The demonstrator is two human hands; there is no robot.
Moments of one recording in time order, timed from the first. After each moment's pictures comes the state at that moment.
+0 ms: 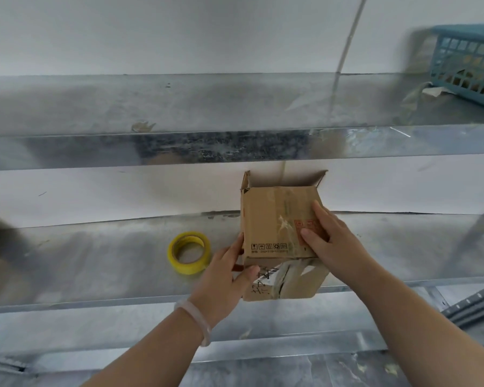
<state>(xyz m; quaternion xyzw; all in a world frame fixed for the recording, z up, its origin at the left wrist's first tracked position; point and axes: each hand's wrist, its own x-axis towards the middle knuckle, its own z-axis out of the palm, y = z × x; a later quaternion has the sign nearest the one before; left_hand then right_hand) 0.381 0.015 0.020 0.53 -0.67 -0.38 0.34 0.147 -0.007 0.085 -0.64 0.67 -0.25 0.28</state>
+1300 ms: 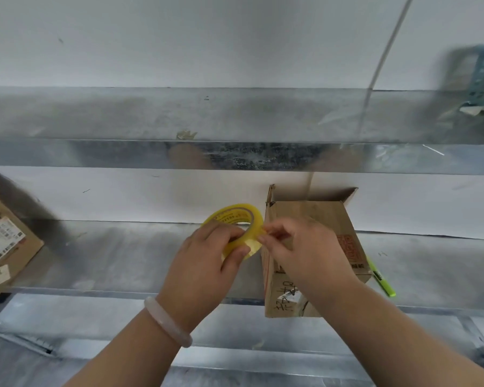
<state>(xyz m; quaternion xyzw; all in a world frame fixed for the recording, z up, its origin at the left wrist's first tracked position) 0.422 0.047 0.115 0.55 -0.74 -0.04 0.38 0.241 0.023 0.145 -0.76 0.54 -0.30 0.20</state>
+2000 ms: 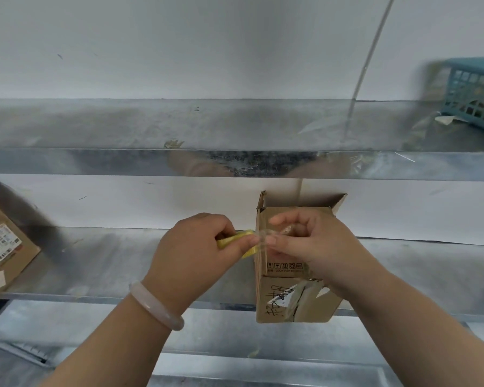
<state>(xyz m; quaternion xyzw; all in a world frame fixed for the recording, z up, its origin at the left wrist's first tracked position) 0.405 0.047 0.164 0.63 -0.71 -0.03 0.30 0.208 0.025 0.176 -0.56 0.46 -0.38 0.57</state>
